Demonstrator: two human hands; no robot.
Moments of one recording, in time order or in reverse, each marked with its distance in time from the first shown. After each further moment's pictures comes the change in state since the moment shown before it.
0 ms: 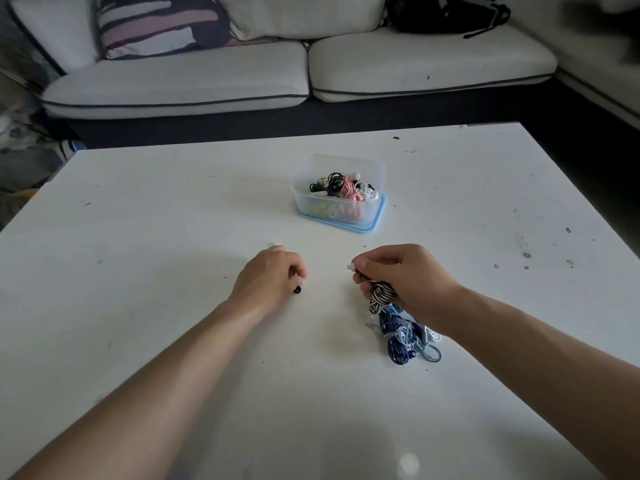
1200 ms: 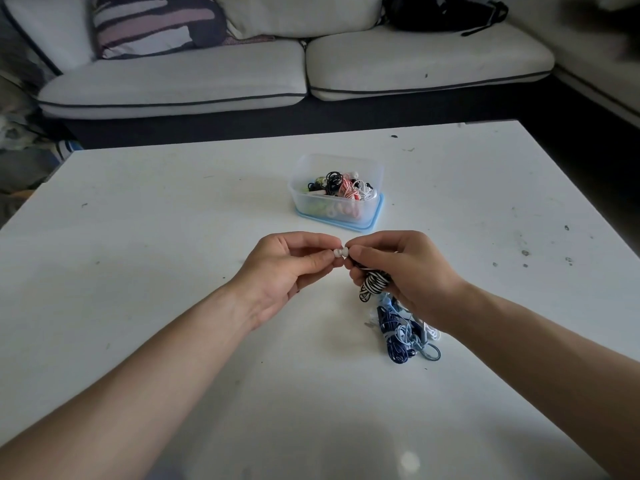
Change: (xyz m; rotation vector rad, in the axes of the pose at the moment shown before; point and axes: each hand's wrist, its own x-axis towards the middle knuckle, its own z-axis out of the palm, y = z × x) left_hand -0.034 0.064 -0.046 -1.395 -0.185 -0.188; right_hand -0.008 -0.014 0.006 0.109 -0.055 -0.162
